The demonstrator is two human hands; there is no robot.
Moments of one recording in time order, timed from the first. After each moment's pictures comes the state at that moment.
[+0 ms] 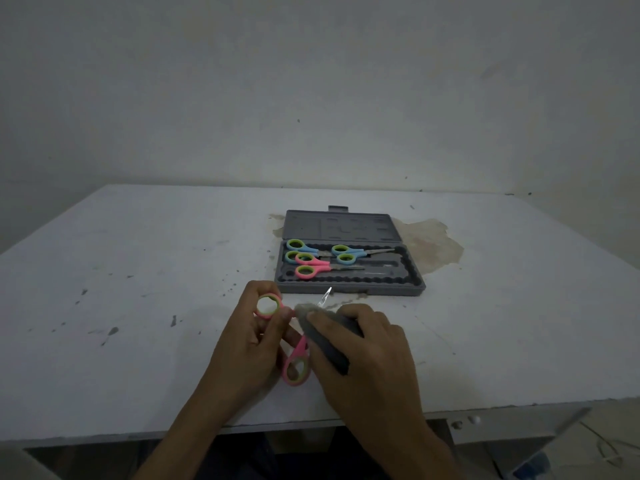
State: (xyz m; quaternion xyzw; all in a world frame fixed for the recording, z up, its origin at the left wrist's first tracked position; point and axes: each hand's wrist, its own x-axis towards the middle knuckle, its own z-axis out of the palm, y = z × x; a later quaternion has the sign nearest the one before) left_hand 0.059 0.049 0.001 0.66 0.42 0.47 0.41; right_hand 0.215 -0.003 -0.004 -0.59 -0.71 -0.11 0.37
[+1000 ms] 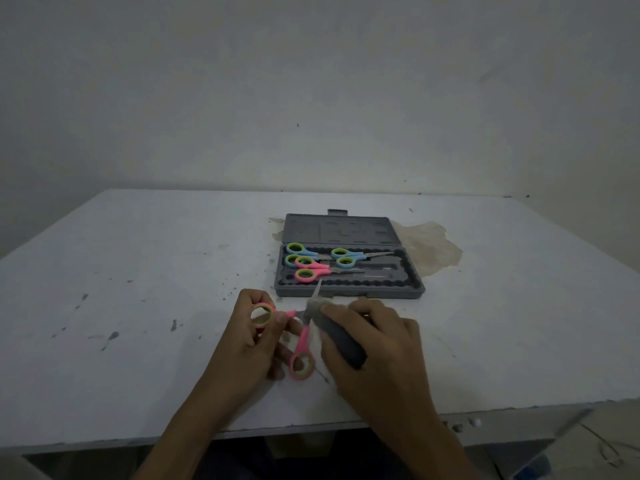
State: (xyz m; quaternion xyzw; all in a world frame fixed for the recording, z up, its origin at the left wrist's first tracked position) left_hand 0.056 0.051 0.007 0.62 0.44 0.44 0.48; right_hand 0.228 0.002 0.002 -0.61 -0.69 -0.10 0.38
